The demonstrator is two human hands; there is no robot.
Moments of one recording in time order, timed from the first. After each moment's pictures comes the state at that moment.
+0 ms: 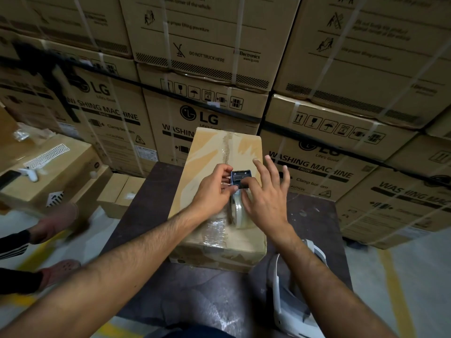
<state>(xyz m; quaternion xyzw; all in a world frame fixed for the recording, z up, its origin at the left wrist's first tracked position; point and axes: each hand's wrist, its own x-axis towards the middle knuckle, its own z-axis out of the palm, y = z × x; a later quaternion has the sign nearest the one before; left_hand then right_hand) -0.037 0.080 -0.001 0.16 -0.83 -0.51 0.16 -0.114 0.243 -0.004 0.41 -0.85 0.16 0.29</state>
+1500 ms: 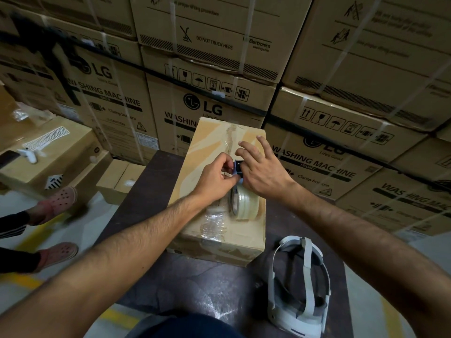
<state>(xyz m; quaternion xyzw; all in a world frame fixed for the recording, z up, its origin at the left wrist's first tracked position) -0.057 0.074 -0.010 0.17 -0.77 -0.58 0.19 -0.179 0.219 0.034 0.64 -0.69 -0.13 0.31</state>
